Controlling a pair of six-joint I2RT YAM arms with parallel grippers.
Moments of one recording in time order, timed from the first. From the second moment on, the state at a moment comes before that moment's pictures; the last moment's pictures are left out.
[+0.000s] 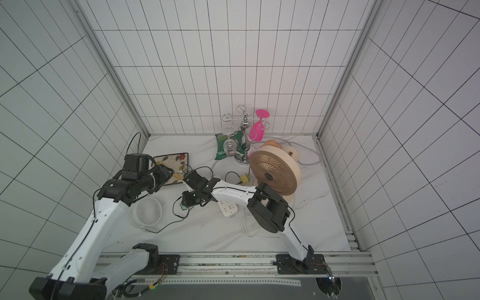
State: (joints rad) left arm -0.12 0.99 1.08 -0.88 0.08 -0.87; right arm 1.17 2.19 1.69 -0.36 -0.30 0.65
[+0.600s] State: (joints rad) left arm -0.12 0.88 1.02 -0.89 0.02 -0.89; right arm 1.15 2.09 1.66 -0.56 -0.05 0.62
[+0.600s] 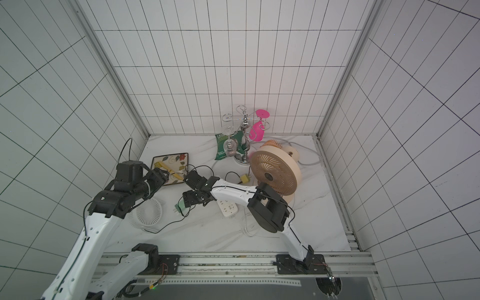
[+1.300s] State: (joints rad) left arm 0.29 1.04 0.97 -0.91 -0.22 -0.98; right arm 1.09 1.32 1.43 -0.96 0.28 0.58
